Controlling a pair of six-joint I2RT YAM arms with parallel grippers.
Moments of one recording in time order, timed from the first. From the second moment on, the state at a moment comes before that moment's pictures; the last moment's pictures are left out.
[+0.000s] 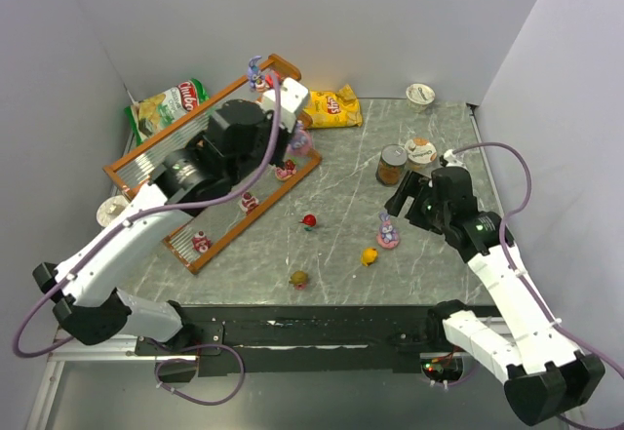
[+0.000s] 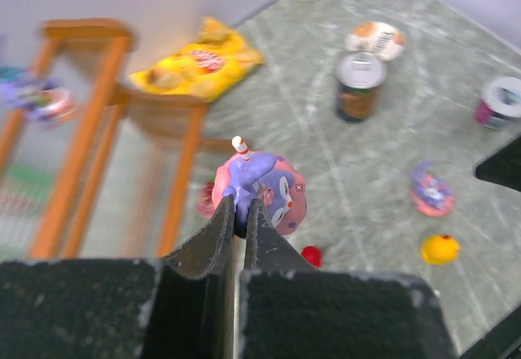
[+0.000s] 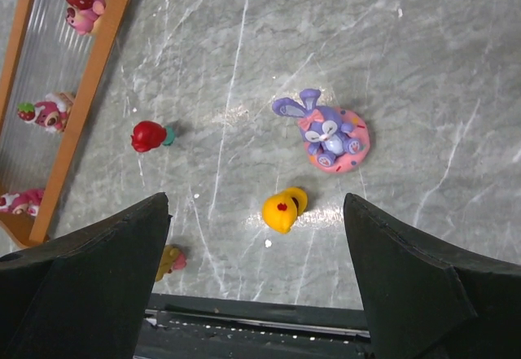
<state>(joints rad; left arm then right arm) -0.85 1.36 1.67 -0.59 -0.25 0.05 0.29 0.86 0.92 -0.78 0.05 0.64</state>
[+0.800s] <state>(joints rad) -0.31 1.29 1.82 -0.83 -0.14 0.30 0.29 0.99 0.93 -0.69 -0.01 0.59</state>
